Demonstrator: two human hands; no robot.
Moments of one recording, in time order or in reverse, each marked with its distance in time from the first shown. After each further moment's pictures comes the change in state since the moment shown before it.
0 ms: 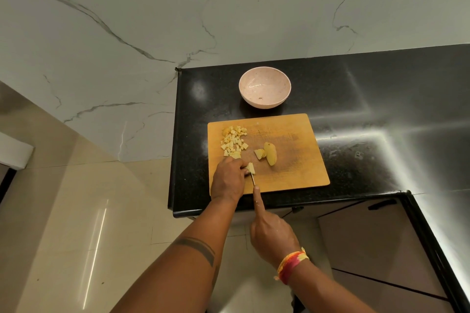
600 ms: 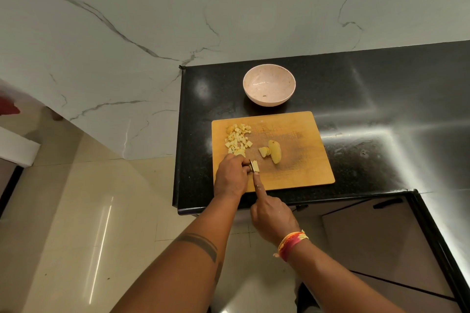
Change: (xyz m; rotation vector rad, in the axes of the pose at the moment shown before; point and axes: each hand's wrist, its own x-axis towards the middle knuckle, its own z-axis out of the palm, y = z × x) left_hand 0.002 -0.001 -0.003 -0.062 0.008 -0.074; right_hand 0.030 -0.005 -0.011 0.041 0.001 -0.040
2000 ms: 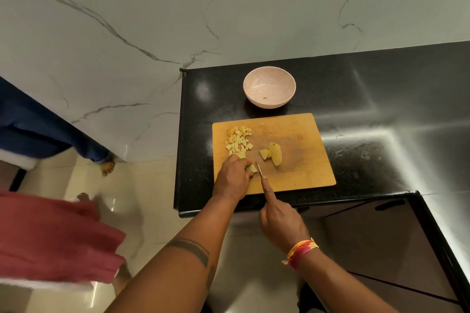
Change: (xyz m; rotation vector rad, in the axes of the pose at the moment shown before) left_hand 0.001 -0.002 -0.005 0.094 -0.086 0.117; right_hand -0.009 0.018 0.000 0.022 0.087 0.000
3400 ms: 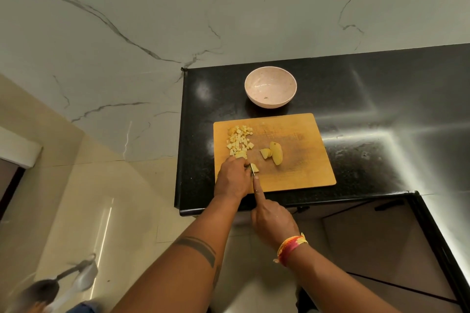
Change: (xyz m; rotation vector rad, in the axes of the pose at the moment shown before) left_hand -0.003 0.004 -0.001 -0.005 0.069 -0.083; right_hand 0.002 -0.020 0.007 -0.107 -0.077 -0.018
